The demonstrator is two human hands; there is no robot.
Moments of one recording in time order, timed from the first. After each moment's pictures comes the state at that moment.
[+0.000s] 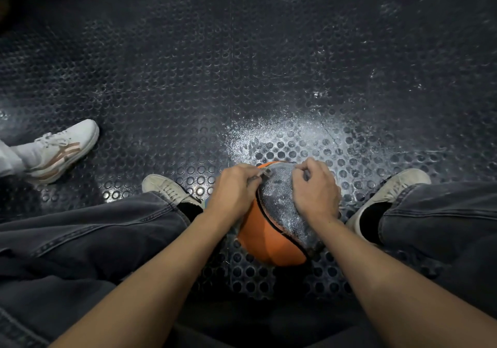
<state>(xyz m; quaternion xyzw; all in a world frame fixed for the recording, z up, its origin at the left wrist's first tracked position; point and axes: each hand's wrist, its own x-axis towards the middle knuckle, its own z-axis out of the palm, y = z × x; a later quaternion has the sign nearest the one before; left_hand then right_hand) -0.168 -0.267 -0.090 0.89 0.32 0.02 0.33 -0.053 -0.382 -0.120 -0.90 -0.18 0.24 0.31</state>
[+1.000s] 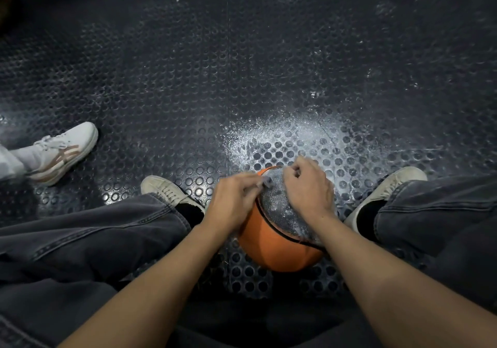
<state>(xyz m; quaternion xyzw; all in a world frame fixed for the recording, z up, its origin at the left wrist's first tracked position) -0.179 -0.279 -0.097 0.89 0.28 0.09 0.36 -0.051 -0.373 -0.115 -0.90 -0.22 0.24 0.28</state>
